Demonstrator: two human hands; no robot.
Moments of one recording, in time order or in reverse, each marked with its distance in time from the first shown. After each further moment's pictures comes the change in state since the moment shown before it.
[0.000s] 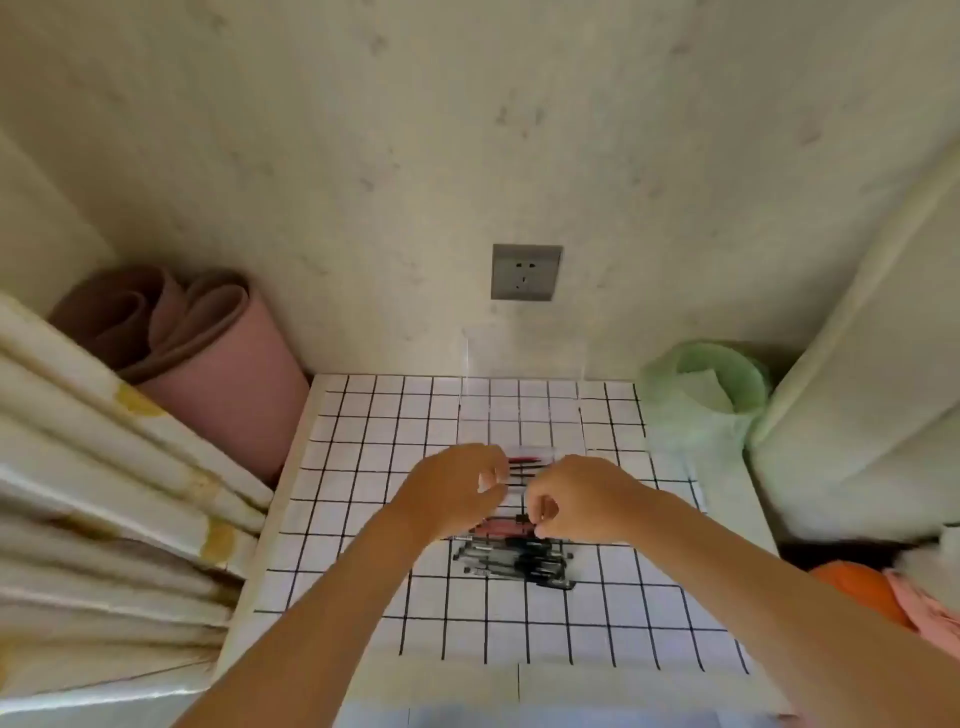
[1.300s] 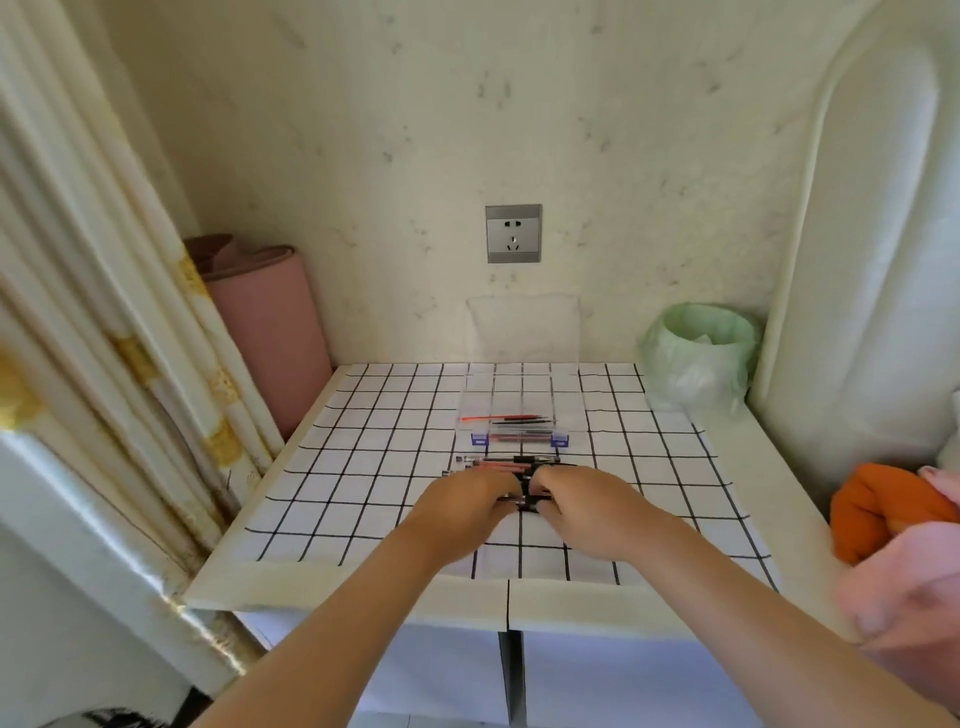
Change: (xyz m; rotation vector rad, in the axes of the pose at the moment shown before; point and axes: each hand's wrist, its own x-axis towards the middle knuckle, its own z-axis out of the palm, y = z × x) left_hand -0.071 -0.026 0.165 0.358 0.326 0.255; right_hand -0.039 0.030 0.179 -0.112 0.468 -0.053
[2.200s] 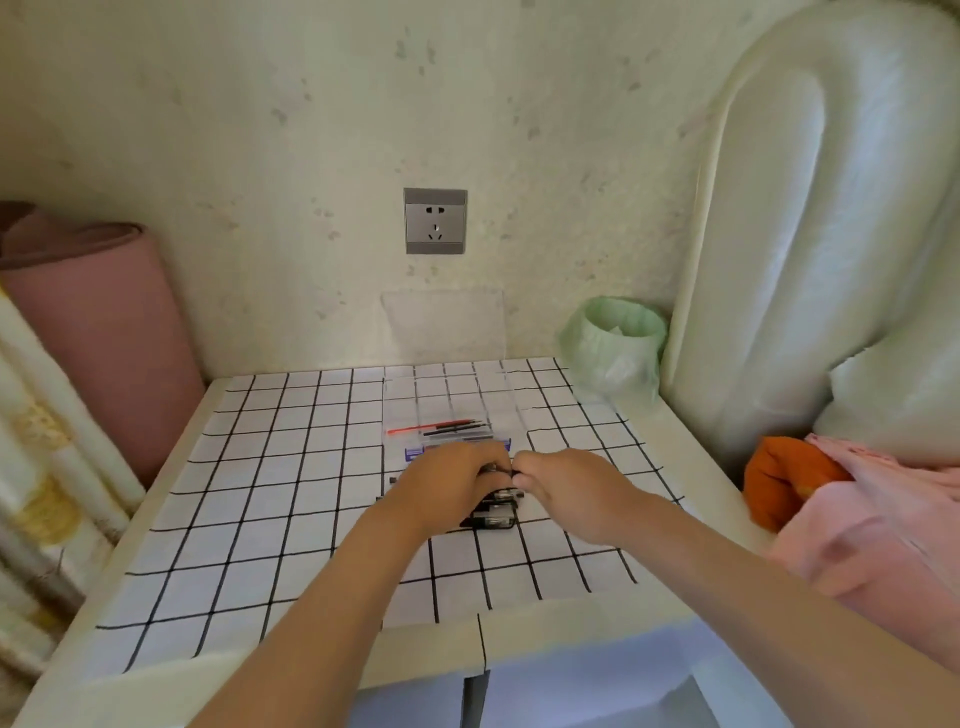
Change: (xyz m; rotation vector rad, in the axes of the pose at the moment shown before) left_hand 0.071 -0.024 0.010 -0.286 -0.096 0.167; right_hand 0.010 0.012 -0.015 -0.118 0.034 0.170
